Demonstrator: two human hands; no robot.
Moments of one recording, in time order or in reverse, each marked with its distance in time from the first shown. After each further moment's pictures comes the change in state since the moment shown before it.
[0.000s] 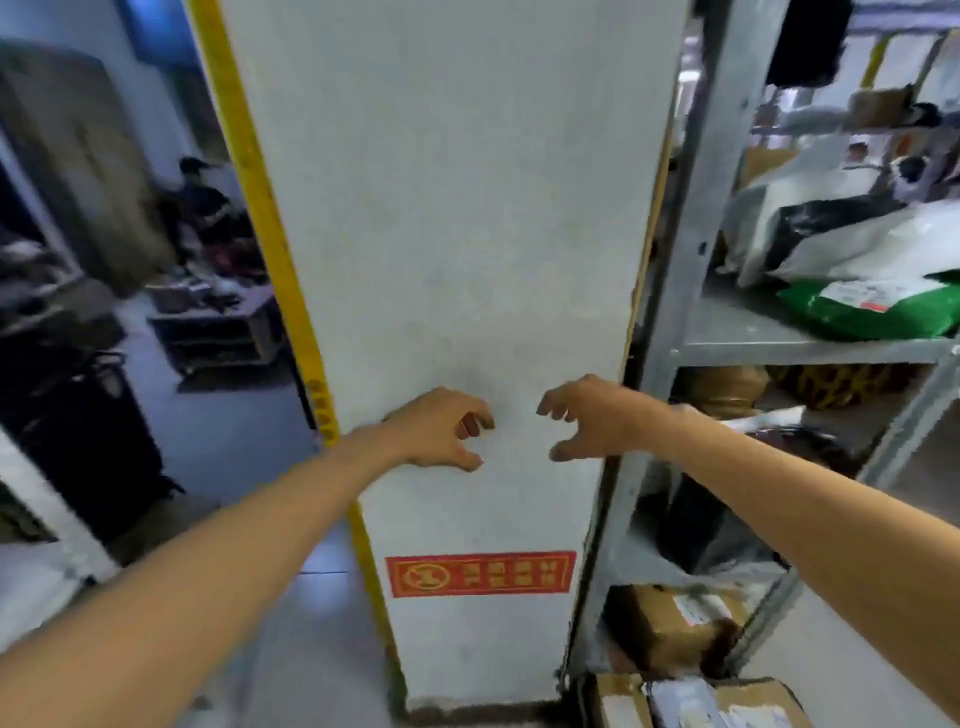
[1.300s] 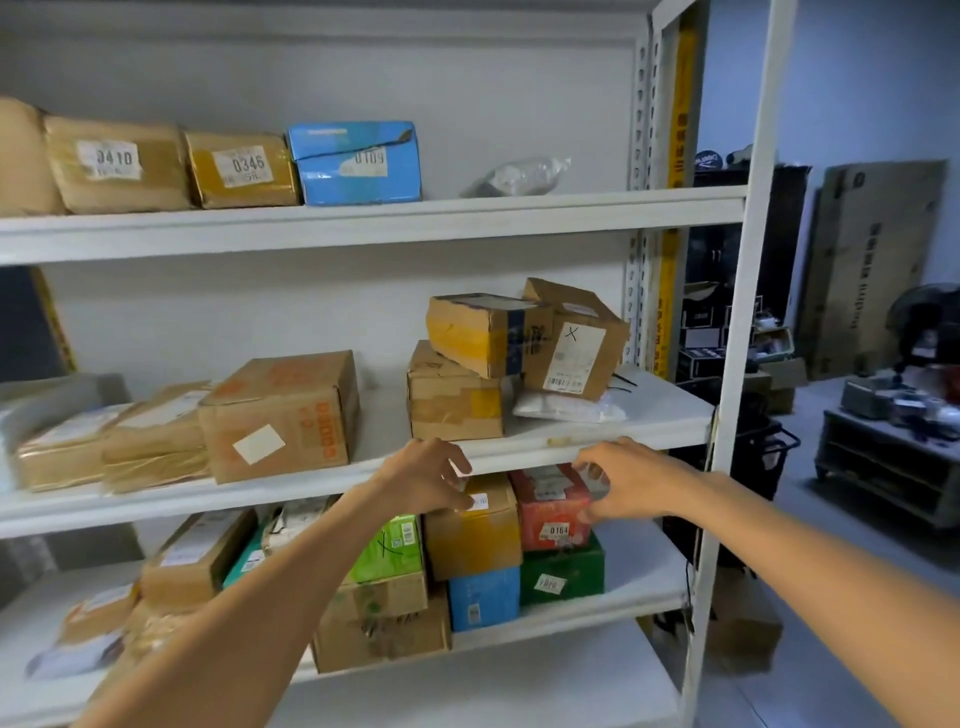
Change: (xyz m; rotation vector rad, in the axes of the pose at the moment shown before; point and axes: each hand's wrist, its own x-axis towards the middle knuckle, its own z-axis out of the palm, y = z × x) left_hand -0.542 -0.095 -0.094 -0.003 0.718 -1.533; right_hand 0.091 -0.557 -0.005 -0.016 -0.125 -1.310
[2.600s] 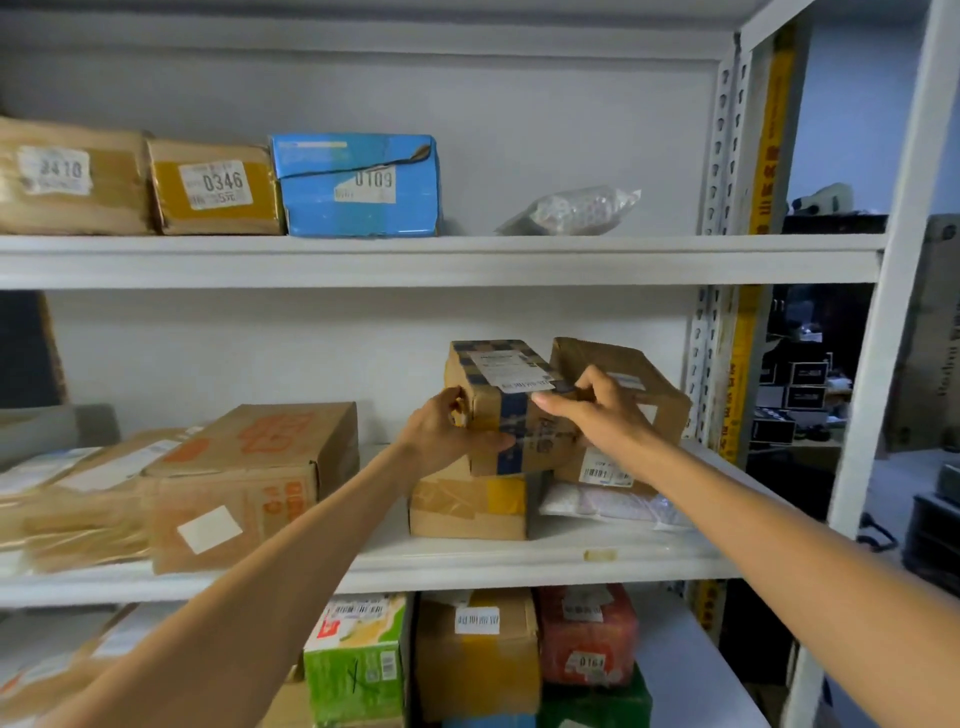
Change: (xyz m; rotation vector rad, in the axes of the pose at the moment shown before) left_hand 0.160 -0.009 -0.065 -0.475 0.322 -0.056; right_hand 0.178 -0.017 -0.084 0.793 0.354 0.011
